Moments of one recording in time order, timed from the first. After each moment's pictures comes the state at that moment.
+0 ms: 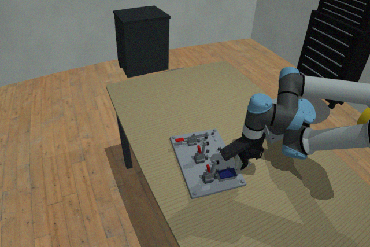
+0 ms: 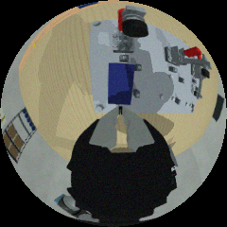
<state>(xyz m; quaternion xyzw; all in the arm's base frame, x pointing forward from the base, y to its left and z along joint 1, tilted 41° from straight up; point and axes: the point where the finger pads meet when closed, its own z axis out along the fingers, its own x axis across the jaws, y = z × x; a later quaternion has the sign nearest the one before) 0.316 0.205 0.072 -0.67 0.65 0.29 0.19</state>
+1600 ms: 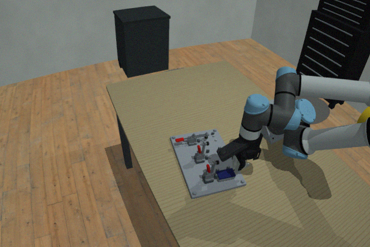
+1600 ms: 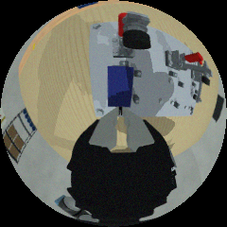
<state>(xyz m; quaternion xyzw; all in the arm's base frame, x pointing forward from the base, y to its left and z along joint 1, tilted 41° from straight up) 0.327 0.206 0.070 -0.67 0.65 0.29 0.19</state>
